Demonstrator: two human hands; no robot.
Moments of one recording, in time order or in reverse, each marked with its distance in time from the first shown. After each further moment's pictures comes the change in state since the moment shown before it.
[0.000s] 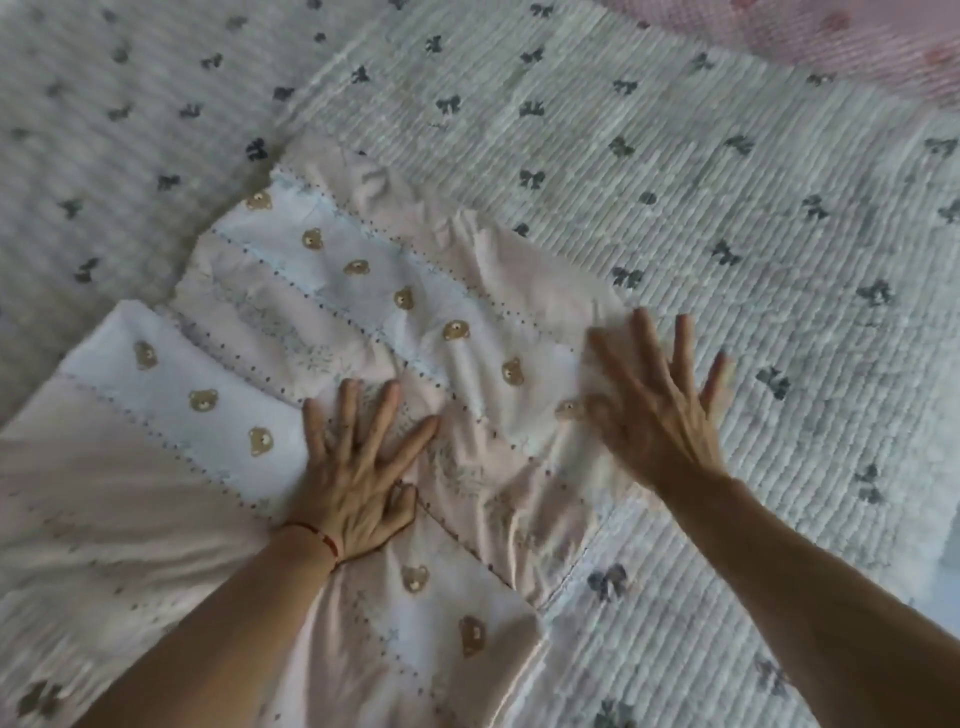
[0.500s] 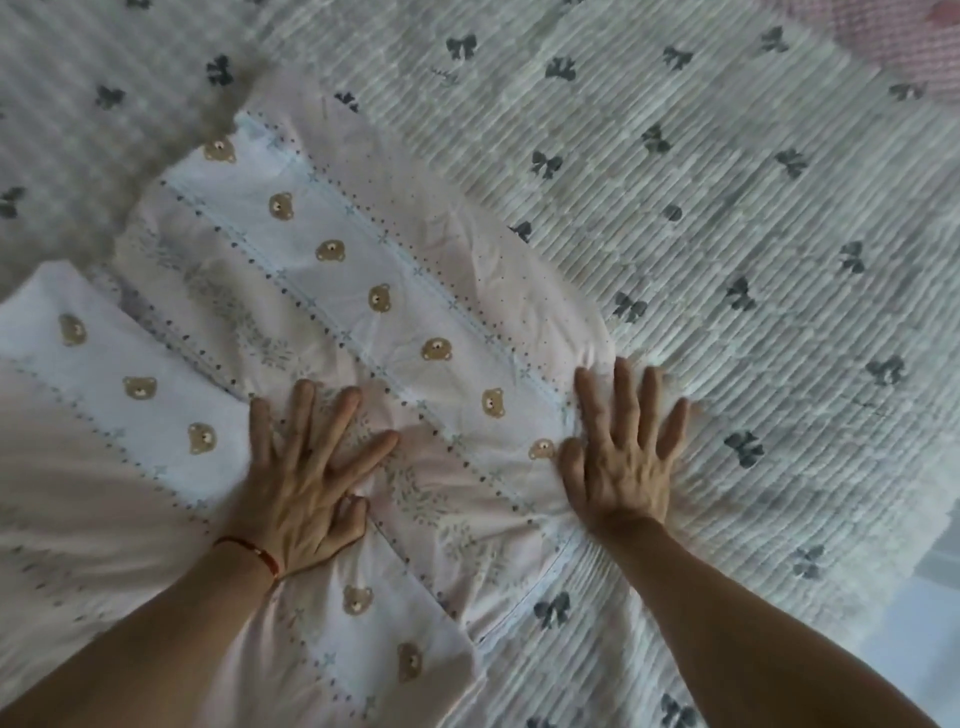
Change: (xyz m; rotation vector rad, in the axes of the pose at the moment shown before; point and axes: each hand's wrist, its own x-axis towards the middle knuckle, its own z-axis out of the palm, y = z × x) left_hand 0.007 -0.002 -0.005 -0.048 -0.012 -0.010; right_hand 0.024 0.019 0.034 0.015 -0.069 -0.024
